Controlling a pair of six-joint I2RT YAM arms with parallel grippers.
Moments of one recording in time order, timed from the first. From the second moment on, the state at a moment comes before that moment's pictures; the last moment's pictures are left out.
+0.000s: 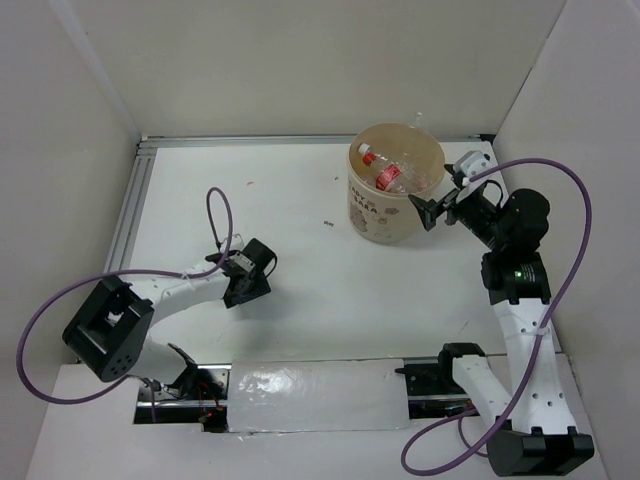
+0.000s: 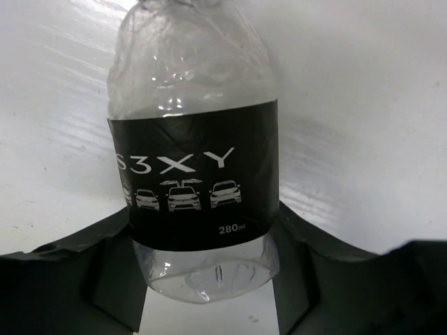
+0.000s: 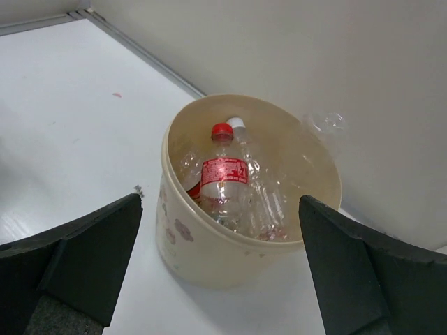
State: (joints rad) left arm -0.63 1.41 0.71 -0.56 -0.37 -1.03; right arm -0.03 0.80 0.99 -0.16 -0.62 -0.32
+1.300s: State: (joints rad) left arm -0.78 2.25 2.27 -0.32 -0.10 -0.54; right arm -0.03 0.48 0.79 -0.50 -0.31 -0.26
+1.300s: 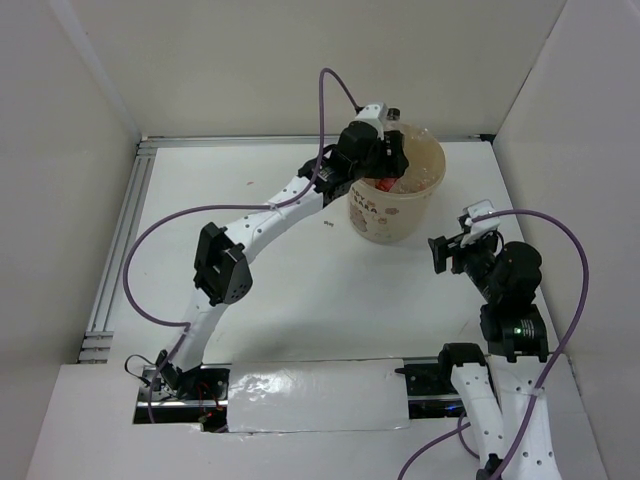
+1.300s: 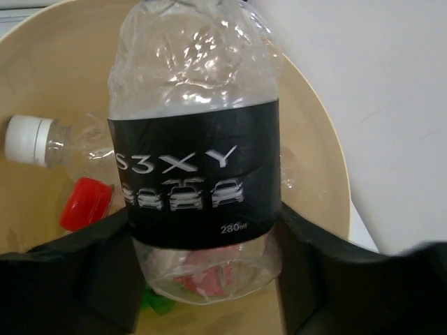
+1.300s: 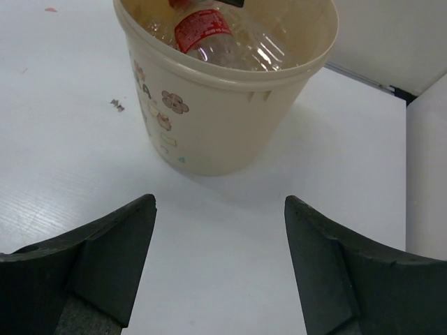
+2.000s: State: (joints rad) left arm -0.79 1.69 1.80 -0.24 -0.06 -0.47; right arm -0.03 0.49 0.73 -0.52 -0.31 -0.25
